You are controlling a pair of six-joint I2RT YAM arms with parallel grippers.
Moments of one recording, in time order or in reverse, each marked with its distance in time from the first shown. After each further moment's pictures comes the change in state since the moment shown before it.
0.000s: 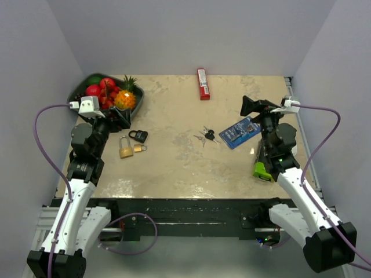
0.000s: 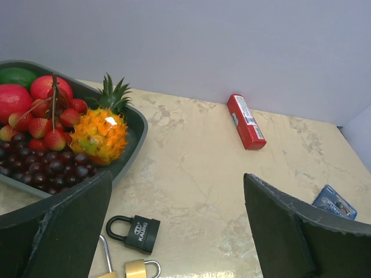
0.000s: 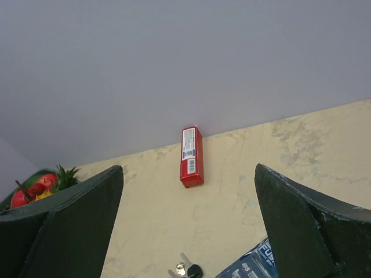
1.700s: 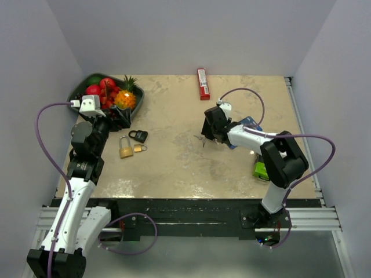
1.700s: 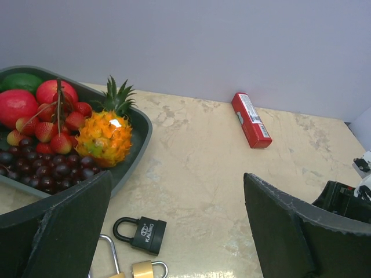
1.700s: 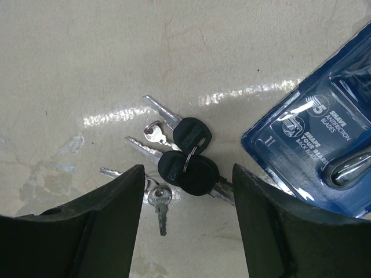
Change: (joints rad) left arm 0.000 0.019 0.015 0.000 0.003 0.032; right arm 0.307 0.875 0.435 -0.621 0.188 0.313
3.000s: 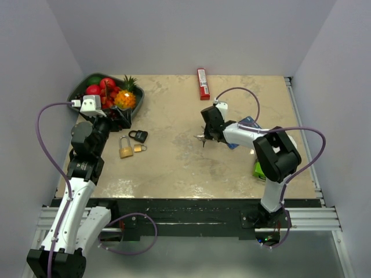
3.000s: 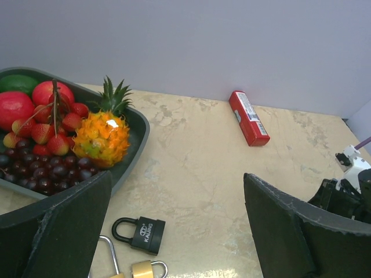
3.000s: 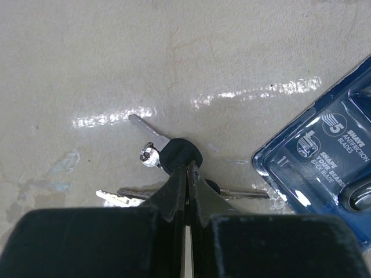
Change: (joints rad) left arm 0.000 0.000 0.000 0.001 0.016 0.005; right arm 0.007 0.105 0.053 0.031 0.040 -0.020
